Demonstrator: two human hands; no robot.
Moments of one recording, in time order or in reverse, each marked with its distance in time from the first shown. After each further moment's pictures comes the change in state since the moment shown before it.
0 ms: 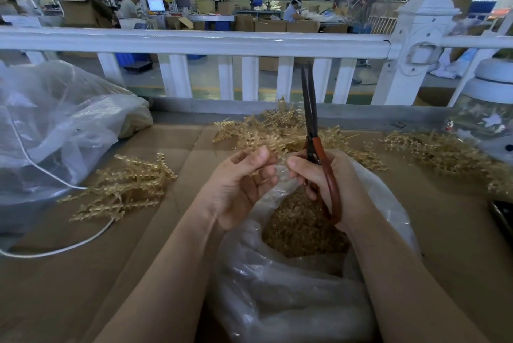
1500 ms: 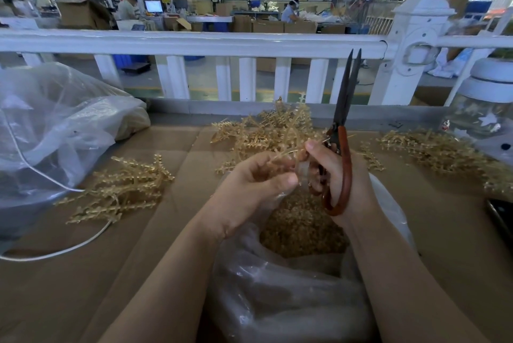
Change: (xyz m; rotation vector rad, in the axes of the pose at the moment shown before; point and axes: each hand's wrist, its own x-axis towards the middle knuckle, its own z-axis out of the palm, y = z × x) left_hand 0.000 -0.011 0.000 0.550 -0.201 0.176; right_hand -0.003 -0.009 -0.003 0.243 0.148 -0.029
